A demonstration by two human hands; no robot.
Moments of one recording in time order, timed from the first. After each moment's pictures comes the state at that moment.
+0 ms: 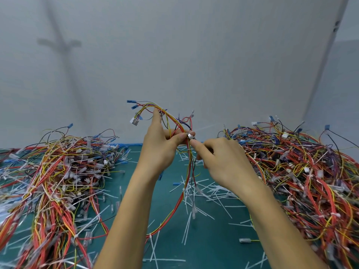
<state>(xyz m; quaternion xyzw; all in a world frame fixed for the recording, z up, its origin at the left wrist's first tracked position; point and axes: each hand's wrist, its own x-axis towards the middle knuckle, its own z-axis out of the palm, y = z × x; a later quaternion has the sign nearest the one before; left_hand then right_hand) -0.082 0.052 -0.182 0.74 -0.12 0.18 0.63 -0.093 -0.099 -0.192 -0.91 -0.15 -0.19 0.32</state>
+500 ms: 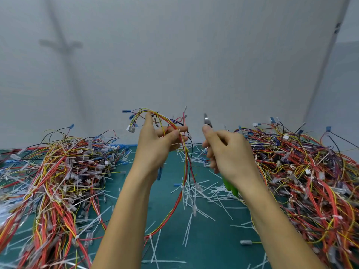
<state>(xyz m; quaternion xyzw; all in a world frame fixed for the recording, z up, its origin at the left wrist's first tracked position) -0.084 0.058 -0.178 0.66 -0.09 0.17 0.73 -0.090 -0.101 -0.191 -0.81 -0.11 -0.21 0.54</state>
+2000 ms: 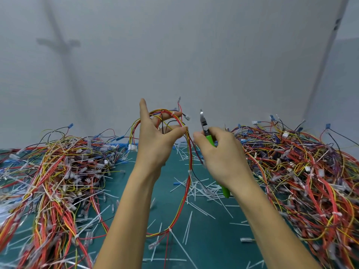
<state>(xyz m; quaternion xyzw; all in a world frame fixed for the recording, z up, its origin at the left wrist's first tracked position) -0.076 0.055 -0.182 0.66 -0.12 0.26 0.69 -0.099 -0.088 -0.191 -0.84 -0.13 -0.23 0.48</state>
